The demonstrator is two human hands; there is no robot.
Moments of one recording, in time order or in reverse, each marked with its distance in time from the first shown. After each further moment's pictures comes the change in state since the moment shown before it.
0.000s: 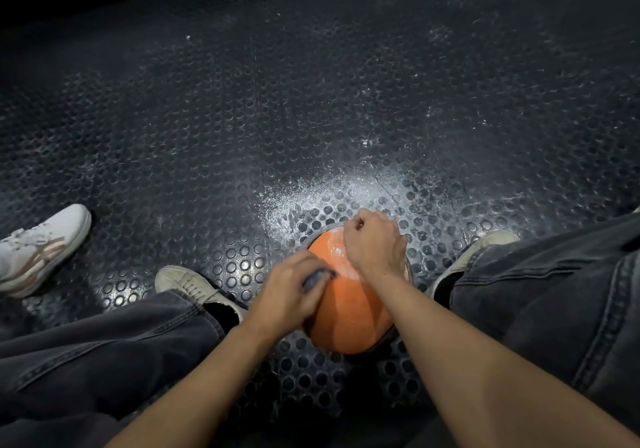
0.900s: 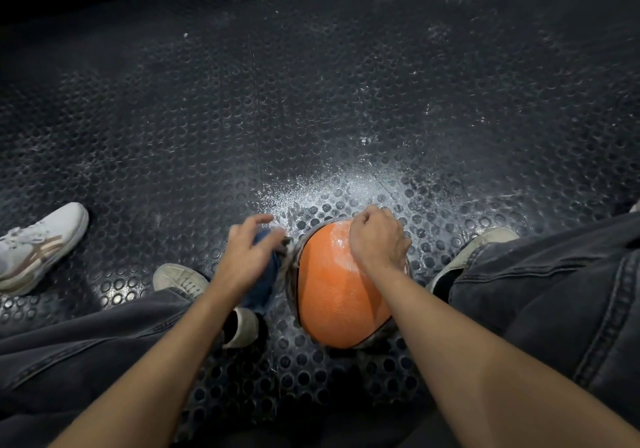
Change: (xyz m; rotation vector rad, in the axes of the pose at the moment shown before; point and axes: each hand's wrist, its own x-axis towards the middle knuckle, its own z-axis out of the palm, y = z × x) left_hand 0.023 -0.017 -0.044 -0.246 0.047 -0.626; right_hand 0.002 0.000 -0.004 0.033 0.006 0.100
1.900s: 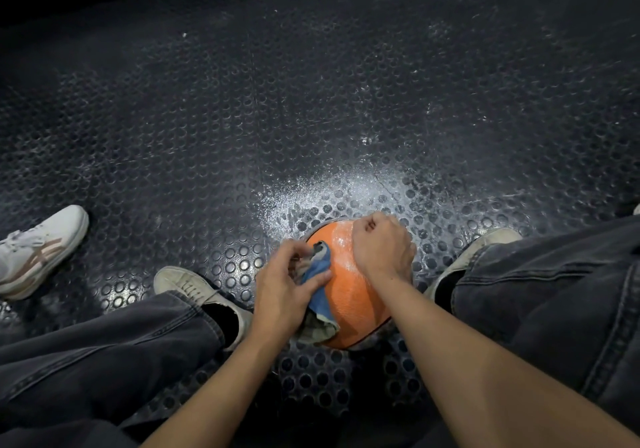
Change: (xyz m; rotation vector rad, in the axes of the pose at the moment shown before) left_hand -0.033 -0.007 0.050 -0.101 0.105 0.287; right_hand -0.011 0.003 -0.009 0.054 0.012 0.004
